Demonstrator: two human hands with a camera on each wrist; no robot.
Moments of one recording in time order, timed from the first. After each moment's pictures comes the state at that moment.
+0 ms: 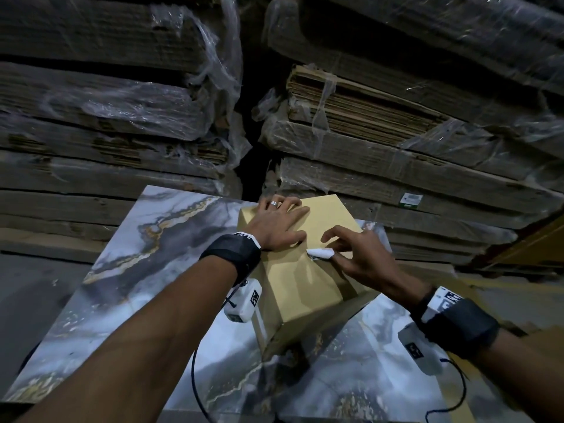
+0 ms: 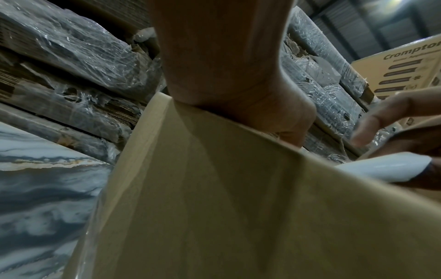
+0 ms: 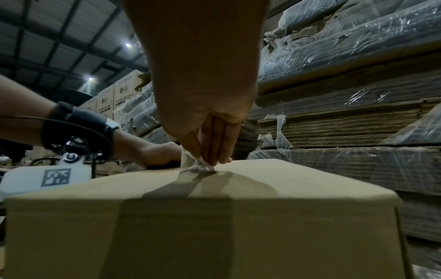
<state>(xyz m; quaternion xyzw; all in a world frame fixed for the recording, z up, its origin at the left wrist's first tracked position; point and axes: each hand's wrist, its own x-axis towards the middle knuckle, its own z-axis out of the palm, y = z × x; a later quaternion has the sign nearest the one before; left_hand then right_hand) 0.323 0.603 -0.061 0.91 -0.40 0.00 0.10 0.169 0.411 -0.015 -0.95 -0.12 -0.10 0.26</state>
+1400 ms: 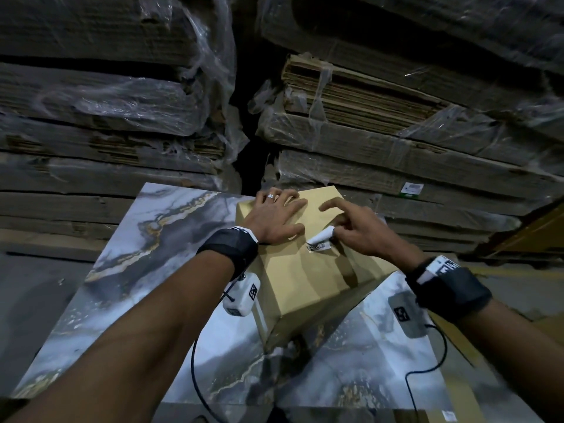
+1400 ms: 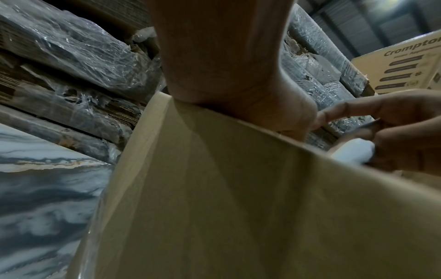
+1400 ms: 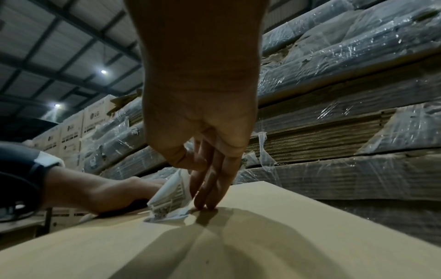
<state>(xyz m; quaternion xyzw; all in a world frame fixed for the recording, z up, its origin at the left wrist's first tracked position) 0.323 0.600 -0.063 0.91 -0.40 0.02 0.09 0.197 0.402 0.007 -0.96 -0.05 0.00 0.29</state>
